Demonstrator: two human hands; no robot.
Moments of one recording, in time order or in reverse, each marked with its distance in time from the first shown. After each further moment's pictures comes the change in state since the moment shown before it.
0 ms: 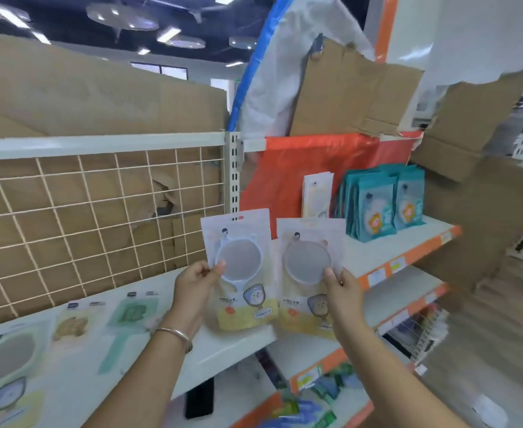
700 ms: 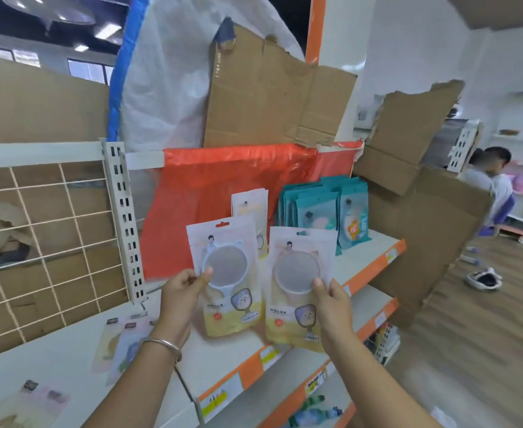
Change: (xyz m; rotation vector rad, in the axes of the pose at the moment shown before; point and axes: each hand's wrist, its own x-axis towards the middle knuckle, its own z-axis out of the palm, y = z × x) left_hand 0.111 -0.037 0.193 -0.043 -0.057 0.028; right_hand 0.187 0.042 -0.076 0.139 0.086 0.047
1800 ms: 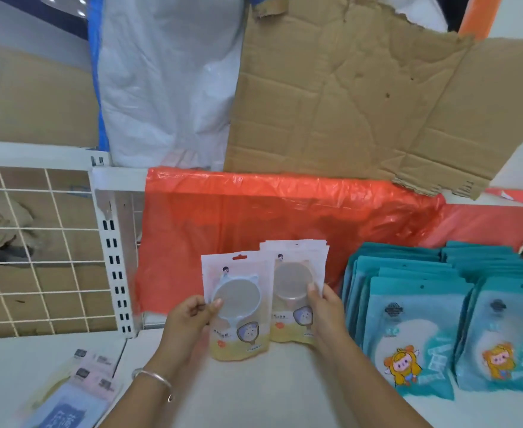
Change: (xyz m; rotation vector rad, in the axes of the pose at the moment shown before) left_hand 0.136 -0.063 0.072 0.032 0.360 -0.012; right_hand 0.279 0.042 0.153 -0.041 -0.575 0.180
